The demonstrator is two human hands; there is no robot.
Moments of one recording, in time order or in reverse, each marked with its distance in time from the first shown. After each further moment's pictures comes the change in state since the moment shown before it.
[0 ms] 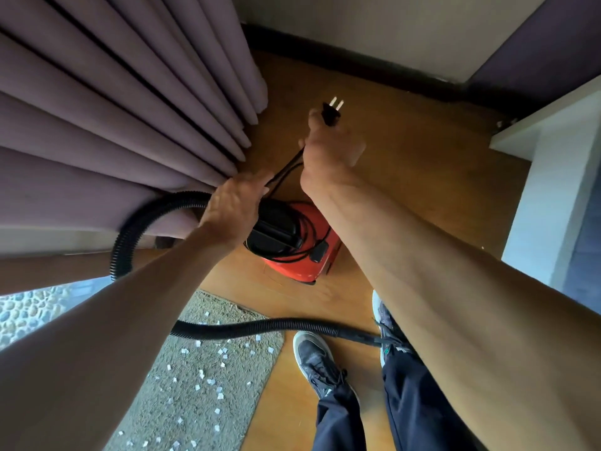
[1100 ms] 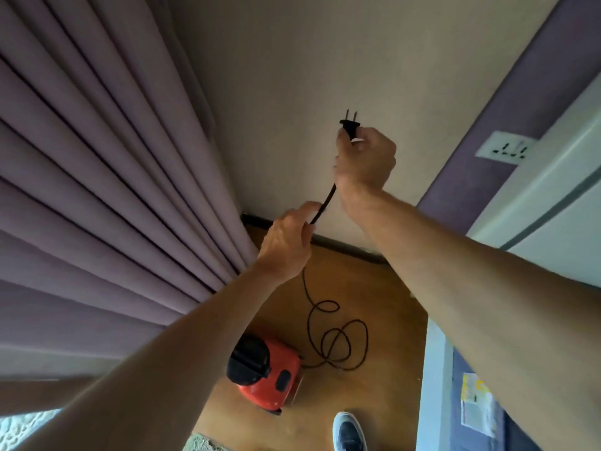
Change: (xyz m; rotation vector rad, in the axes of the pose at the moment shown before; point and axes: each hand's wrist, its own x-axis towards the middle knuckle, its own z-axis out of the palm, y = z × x) left_hand 0.134 0.217 -0.241 -0.411 0.174 -0.018; right_hand -0.110 -0.354 -0.042 -0.120 0.020 -0.862
